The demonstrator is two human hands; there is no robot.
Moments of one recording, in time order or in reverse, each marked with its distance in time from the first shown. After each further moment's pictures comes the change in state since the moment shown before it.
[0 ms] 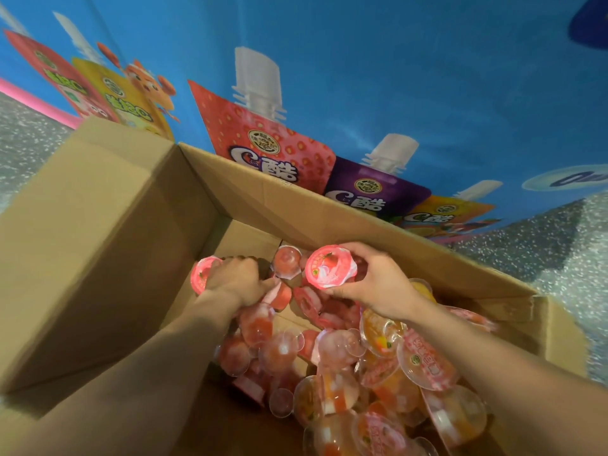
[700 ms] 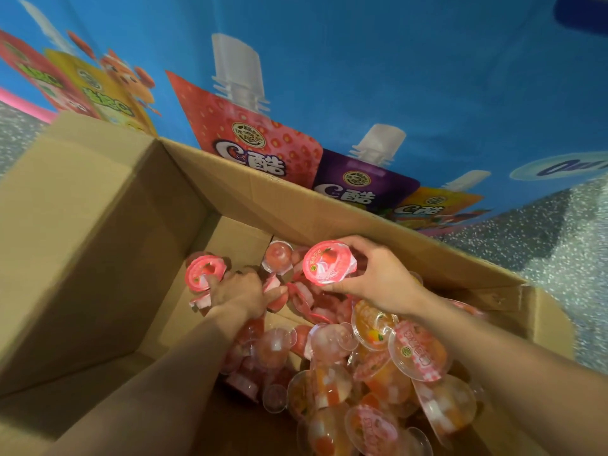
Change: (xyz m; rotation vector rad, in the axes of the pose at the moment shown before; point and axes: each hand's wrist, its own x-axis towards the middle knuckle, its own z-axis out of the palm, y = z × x) left_hand 0.000 0.022 0.036 -0.020 -0.092 -0.178; right_hand -0.006 0.001 -0.012 -0.001 -0.015 0.029
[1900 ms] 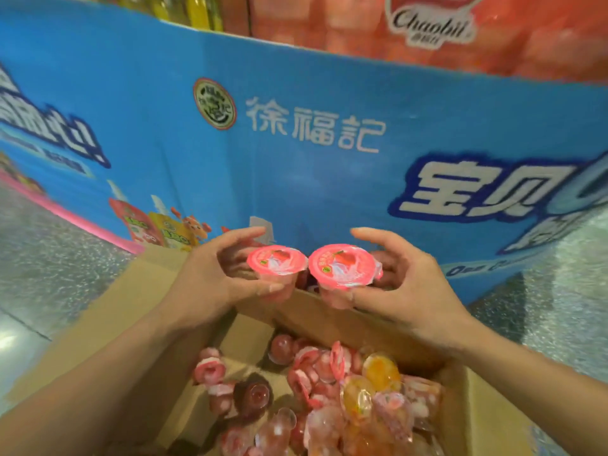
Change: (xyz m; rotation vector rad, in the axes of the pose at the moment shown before) left_hand -0.195 -0.021 -0.230 -1.136 0.456 0.750; right_hand -0.104 -0.174 -0.111 0.292 0.258 -0.386
